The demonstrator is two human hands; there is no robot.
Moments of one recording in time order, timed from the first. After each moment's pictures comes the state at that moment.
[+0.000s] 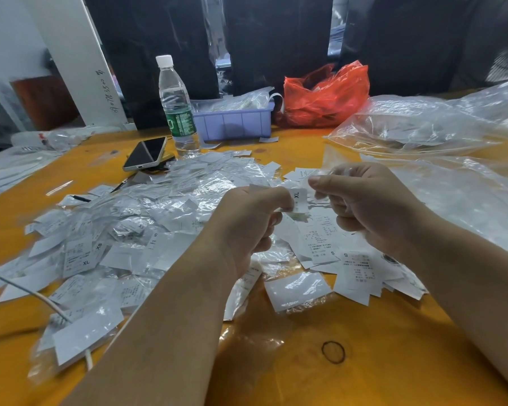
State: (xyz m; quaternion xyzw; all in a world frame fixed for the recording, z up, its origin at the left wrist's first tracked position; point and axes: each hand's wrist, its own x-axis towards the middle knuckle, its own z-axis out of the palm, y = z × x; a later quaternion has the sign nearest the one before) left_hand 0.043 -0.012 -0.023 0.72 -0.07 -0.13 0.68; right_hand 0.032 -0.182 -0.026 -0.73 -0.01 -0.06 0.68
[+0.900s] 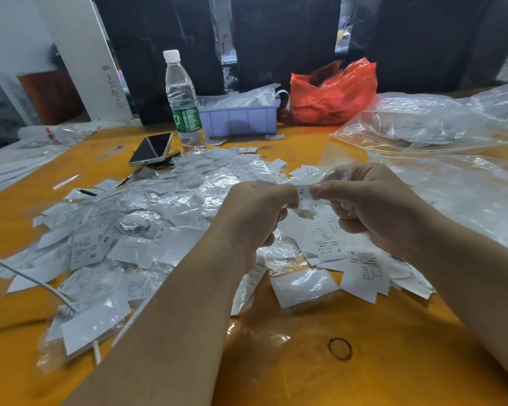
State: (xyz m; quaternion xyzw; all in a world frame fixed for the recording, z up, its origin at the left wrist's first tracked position) left_hand 0.046 -0.012 -0.025 0.74 -0.07 -0.09 0.67; right_hand 0.029 -0.179 -0.025 -0.75 -0.05 -0.02 0.66
